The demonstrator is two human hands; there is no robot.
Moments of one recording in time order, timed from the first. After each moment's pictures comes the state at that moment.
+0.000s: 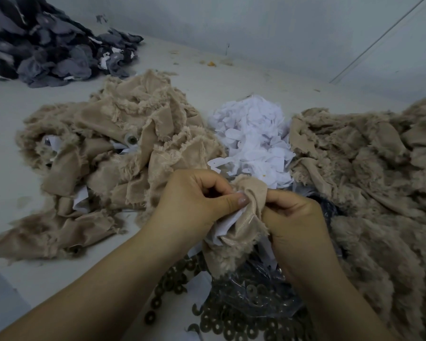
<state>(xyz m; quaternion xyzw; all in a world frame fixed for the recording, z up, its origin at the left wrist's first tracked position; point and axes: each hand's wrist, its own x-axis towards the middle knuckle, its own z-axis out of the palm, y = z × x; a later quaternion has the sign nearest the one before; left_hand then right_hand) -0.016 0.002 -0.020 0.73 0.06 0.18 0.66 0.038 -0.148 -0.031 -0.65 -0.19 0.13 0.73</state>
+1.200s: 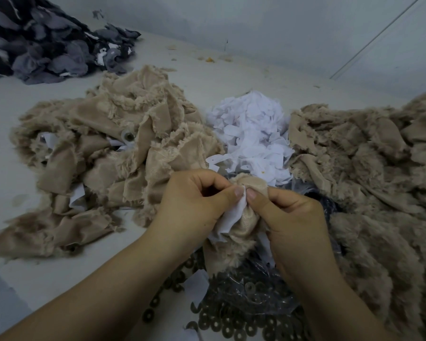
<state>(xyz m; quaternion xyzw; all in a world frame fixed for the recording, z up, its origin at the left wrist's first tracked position) -0.014 -0.005 -0.029 0.72 0.08 0.21 0.66 0.030 -0.147 -0.028 -0.66 -0.15 0.11 0.73</state>
